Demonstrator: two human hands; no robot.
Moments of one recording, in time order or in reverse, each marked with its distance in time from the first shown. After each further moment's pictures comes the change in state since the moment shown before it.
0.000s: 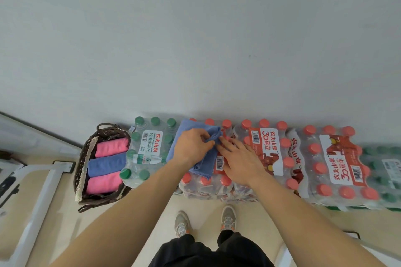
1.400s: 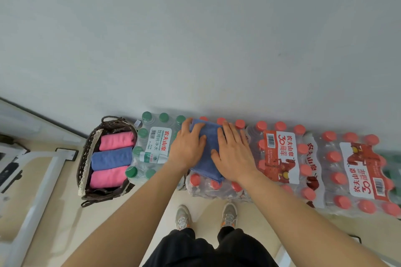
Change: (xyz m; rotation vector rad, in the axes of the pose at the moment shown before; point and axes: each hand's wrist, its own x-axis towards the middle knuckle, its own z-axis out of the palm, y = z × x) left_hand 0.019 -0.066 0.011 0.112 0.081 0.021; right_hand 0.048 -0.049 0.001 -0.035 0.146 0.076
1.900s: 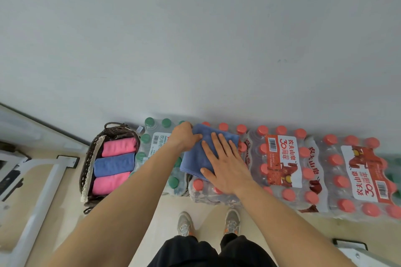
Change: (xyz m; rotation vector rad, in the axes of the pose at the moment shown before) left_hand 0.043 -0.005 -0.039 -0.057 -0.244 -0.240; right_hand -0.006 -0.012 0.030 -0.077 -0.043 -0.137
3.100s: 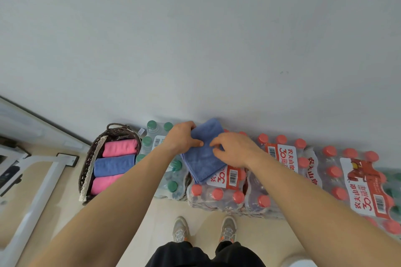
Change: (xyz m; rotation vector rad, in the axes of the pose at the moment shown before) left_hand 0.001 -0.010 -0.016 -0.021 0.064 0.168; right_hand 0.039 0.036 -0.096 0.214 -0.213 -0.041
